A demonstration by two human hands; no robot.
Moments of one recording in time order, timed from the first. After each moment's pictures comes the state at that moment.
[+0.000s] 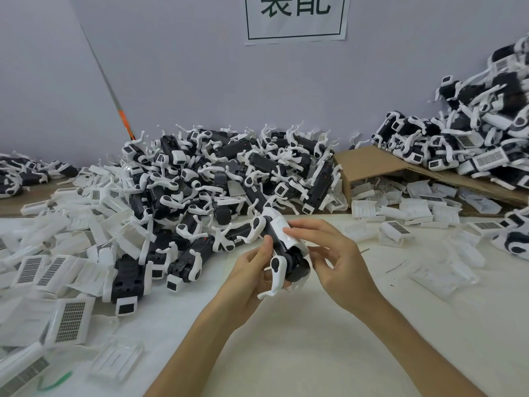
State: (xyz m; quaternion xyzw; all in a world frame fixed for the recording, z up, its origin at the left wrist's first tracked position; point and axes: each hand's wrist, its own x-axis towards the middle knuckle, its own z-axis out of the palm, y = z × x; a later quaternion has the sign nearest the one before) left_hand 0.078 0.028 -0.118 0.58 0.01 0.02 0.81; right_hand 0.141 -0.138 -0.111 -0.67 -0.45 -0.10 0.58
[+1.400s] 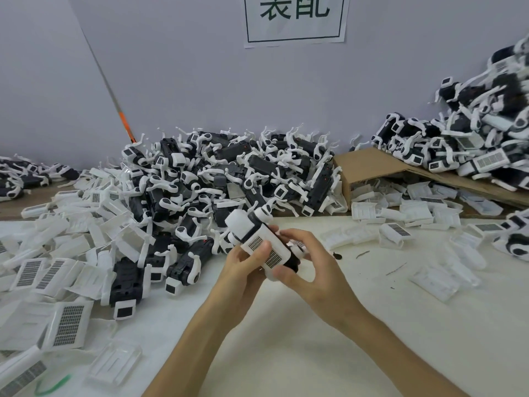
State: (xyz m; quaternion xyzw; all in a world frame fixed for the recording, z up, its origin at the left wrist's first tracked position) left_hand 0.080 0.039 -0.118 0.53 -0.08 0.09 0.84; right_hand 0.122 -0.124 -0.119 -0.74 -0.35 -0.01 0.57
